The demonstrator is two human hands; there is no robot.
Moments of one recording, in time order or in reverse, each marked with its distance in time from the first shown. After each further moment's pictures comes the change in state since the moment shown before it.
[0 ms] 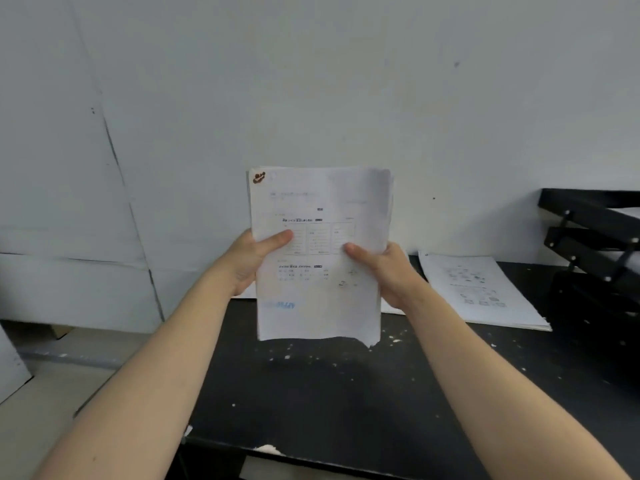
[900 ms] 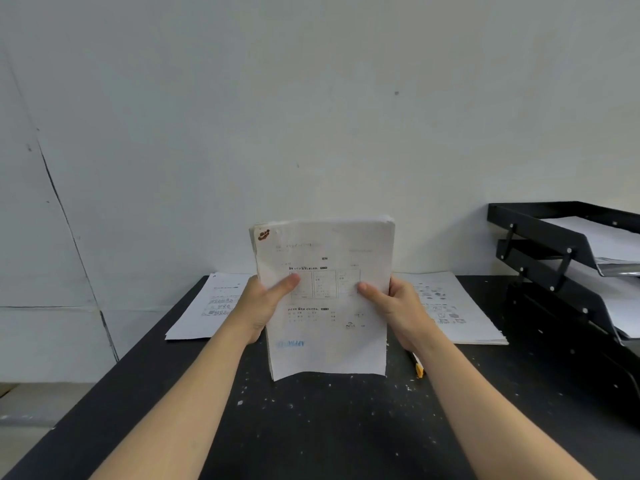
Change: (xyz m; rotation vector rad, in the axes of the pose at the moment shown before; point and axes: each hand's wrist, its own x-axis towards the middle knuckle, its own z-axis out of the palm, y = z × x) left_hand 0.033 -0.048 0.090 0.040 0.021 0.045; right_hand -0.019 0.004 -0.099 -0.099 0.137 -0.085
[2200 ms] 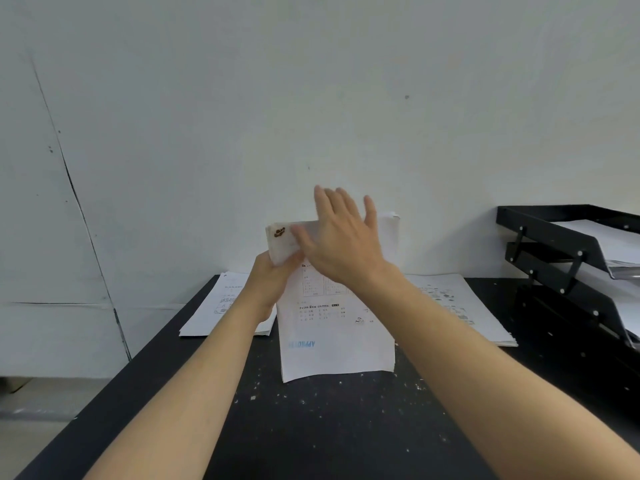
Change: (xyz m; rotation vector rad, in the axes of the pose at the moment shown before) left_hand 0.004 0.035 0.000 0.108 0.046 0.080; right_hand -0.001 -0.106 0.128 -1.345 0.148 -0.551
